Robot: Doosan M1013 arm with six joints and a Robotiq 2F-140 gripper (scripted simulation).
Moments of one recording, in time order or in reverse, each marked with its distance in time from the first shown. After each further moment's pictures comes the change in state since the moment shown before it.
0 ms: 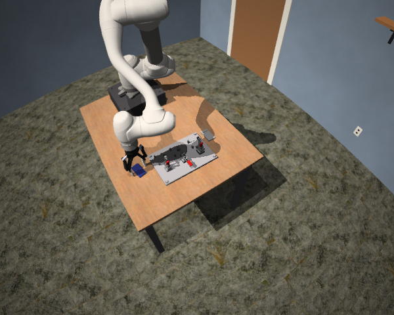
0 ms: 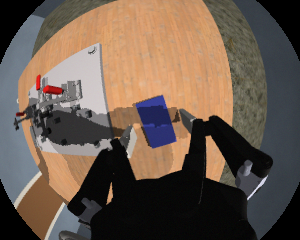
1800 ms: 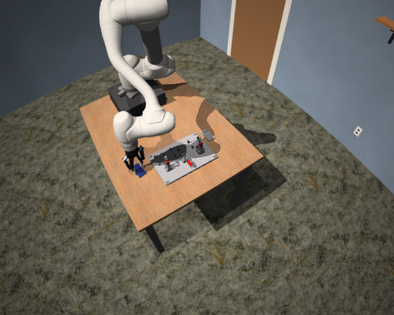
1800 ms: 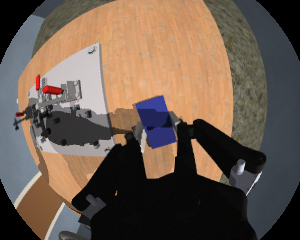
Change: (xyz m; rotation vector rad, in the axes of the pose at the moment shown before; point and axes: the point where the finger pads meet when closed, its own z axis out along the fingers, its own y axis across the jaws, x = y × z) arm 0.000 0.000 0.002 0.000 0.000 0.000
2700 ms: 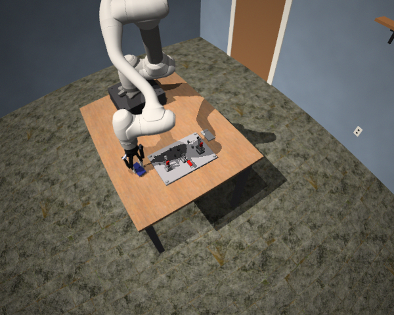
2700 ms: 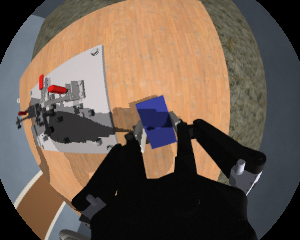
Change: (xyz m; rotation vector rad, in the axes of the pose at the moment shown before) arm 0.000 0.000 -0.013 0.000 0.000 0.000
